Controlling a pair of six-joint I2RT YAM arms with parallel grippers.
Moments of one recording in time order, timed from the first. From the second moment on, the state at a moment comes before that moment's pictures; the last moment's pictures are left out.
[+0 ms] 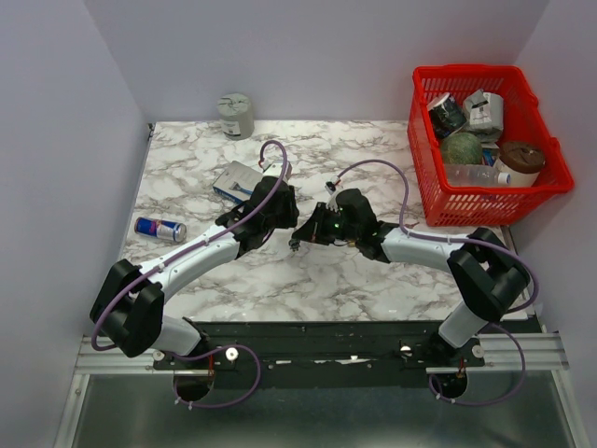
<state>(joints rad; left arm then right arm) -0.68 1.39 0.94 -0.13 -0.19 -0.48 0.73 1.64 0.86 0.31 -0.28 0.87</state>
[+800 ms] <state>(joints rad) -0.68 1.41 0.94 -0.11 -0.22 -0.52 0.73 1.65 0.88 0.29 -0.24 0.89</state>
